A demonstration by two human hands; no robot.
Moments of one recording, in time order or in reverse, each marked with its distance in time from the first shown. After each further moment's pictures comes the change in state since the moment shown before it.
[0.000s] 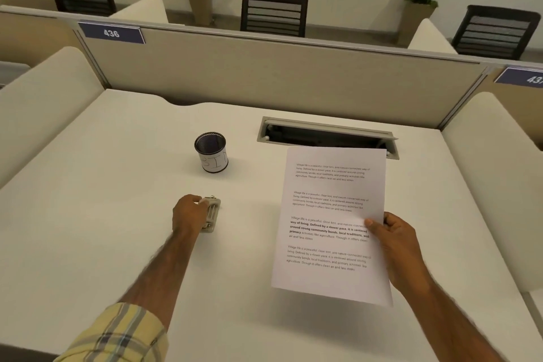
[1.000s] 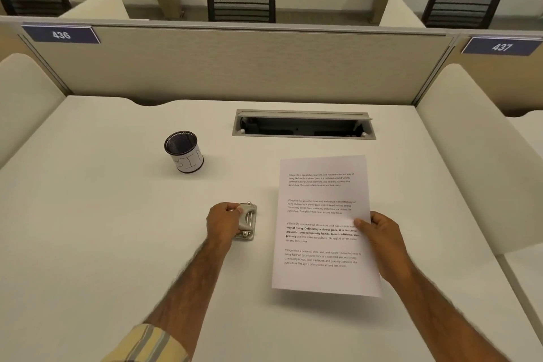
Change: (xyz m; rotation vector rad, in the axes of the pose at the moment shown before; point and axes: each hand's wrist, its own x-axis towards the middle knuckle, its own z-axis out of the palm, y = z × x) left_hand -0.075 0.037 0.089 -0.215 -0.259 -0.039; right_hand 0.006 0.036 -0.035 -0.011 0.101 0.129
